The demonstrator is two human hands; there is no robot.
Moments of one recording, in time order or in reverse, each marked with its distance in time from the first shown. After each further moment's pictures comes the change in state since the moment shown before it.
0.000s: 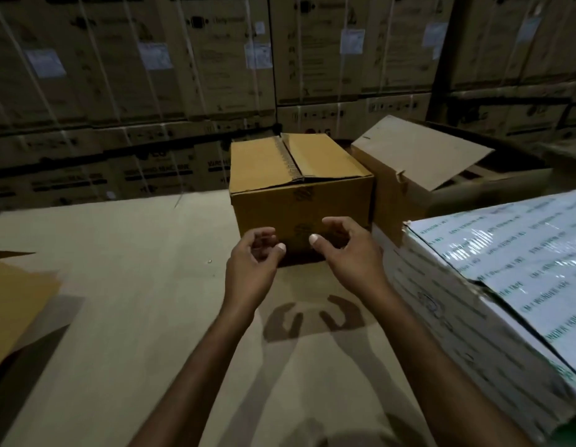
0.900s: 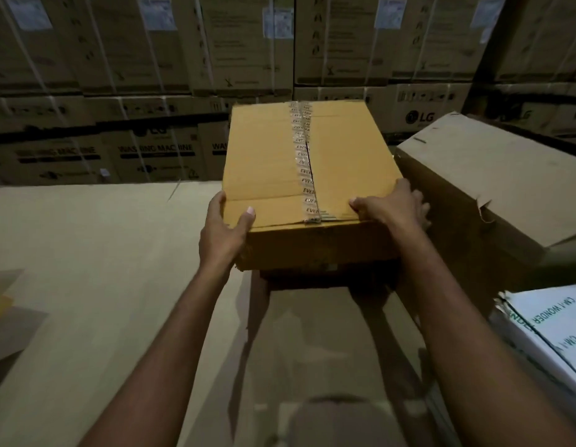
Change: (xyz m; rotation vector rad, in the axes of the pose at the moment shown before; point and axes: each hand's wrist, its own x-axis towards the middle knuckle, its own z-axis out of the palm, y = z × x) left_hand 0.220 -0.093 -0.007 0.178 0.190 -0.094; right_hand 0.244 0.041 0.036 -0.391 0.095 0.380
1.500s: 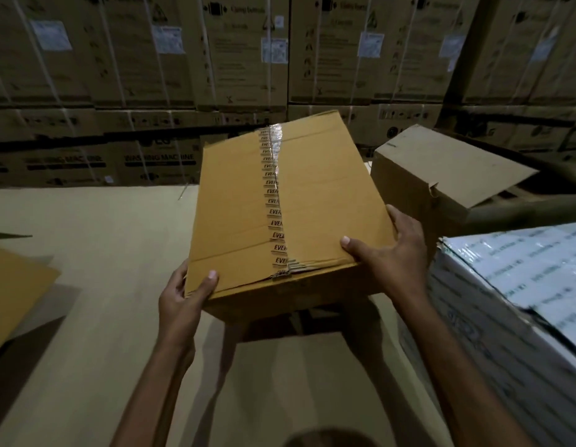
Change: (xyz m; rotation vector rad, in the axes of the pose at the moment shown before) left_hand -0.177 -0.060 -0.135 -0.488 -0.009 -0.158; right_hand -0.215 0.058 -0.047 0.352 0.153 -0.299
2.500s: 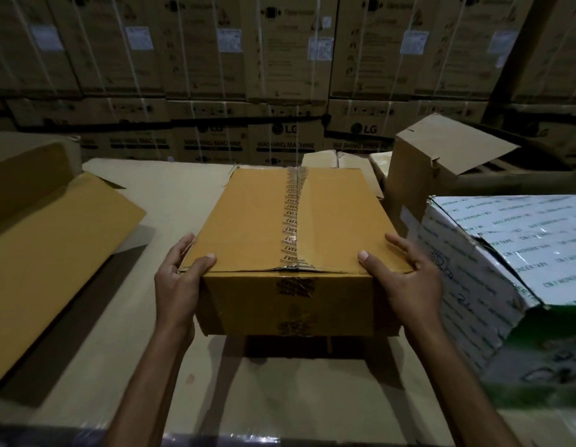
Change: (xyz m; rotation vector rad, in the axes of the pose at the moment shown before) left_hand -0.197 0.061 -0.082 0.033 0.180 0.164; right_hand -0.173 0.013 -0.100 0.170 -0.125 -0.023
